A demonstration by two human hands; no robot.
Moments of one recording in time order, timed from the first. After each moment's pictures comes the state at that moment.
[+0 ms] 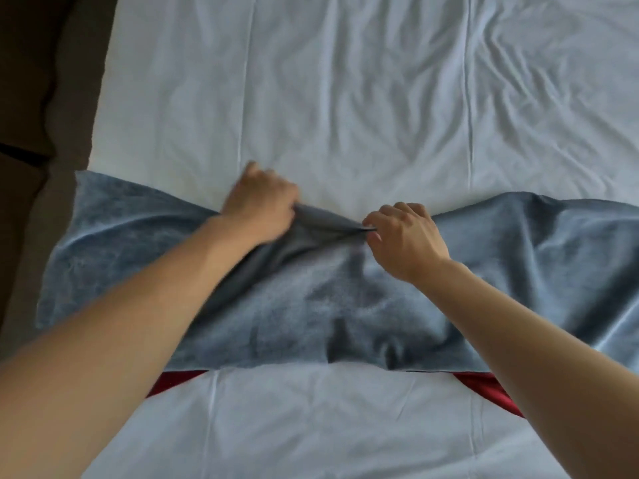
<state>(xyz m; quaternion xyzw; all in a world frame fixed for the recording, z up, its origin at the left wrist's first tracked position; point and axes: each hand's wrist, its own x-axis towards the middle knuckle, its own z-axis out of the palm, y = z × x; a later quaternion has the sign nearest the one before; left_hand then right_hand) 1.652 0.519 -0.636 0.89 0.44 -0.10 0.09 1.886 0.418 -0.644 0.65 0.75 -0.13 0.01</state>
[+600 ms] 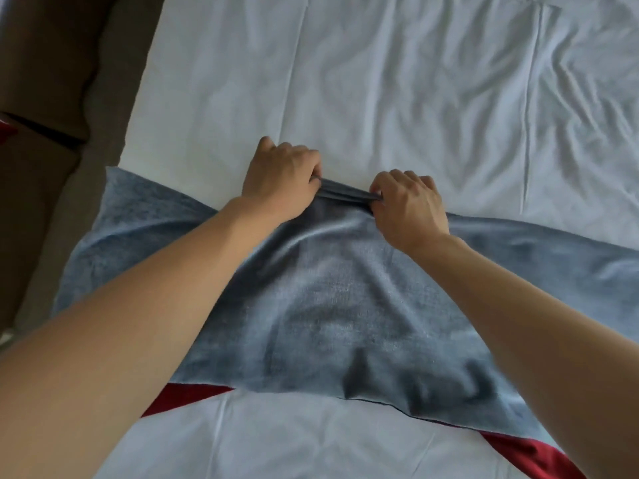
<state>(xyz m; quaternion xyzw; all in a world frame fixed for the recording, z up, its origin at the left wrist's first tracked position) 1.644 0.575 -0.653 0.83 0.53 0.04 0.16 1.854 0.518 -0.661 0.66 0.74 -0.13 -0.04</state>
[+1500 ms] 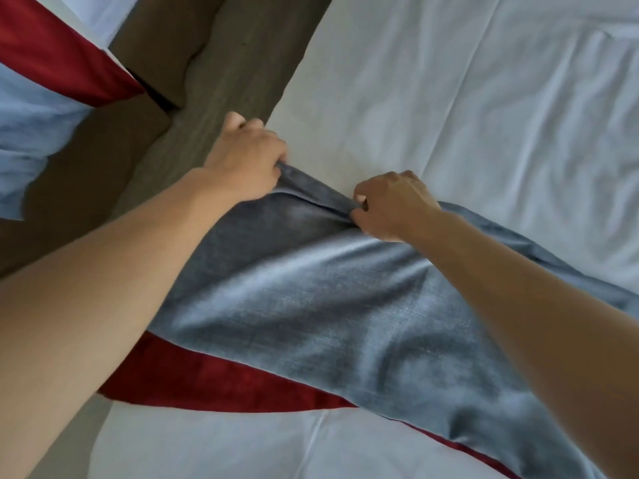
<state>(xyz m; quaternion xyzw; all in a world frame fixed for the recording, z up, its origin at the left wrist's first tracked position) 1.388 0.600 -0.661 0.79 0.60 -0.06 0.09 1.632 0.594 -0.650 0.50 0.83 -0.20 0.14</state>
